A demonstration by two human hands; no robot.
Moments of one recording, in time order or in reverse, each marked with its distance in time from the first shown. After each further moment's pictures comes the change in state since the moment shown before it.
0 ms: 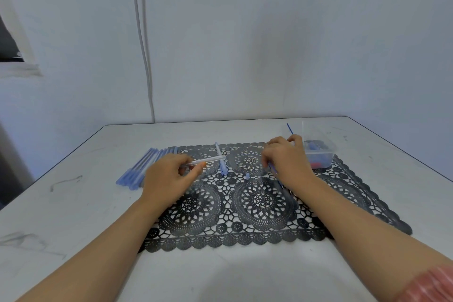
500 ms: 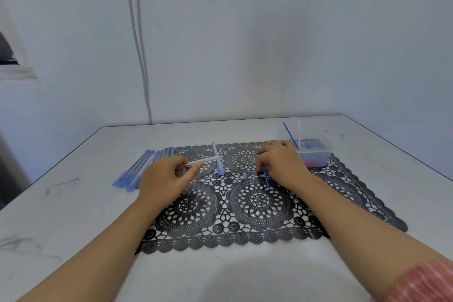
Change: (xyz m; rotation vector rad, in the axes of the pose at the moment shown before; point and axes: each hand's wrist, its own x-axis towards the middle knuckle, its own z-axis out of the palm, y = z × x) left_hand 0.000 -0.002 0.002 -0.036 -0.004 -0.013; right_hand 0.004 0.009 0.011 0.067 -0.150 -0.058
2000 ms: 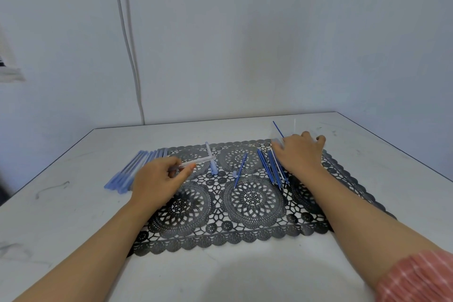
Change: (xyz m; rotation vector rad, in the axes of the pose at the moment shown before) left_hand 0.001 0.001 0.000 -0.014 -0.022 -0.031; right_hand -0.004 0.029 -0.013 -0.156 0.027 0.594
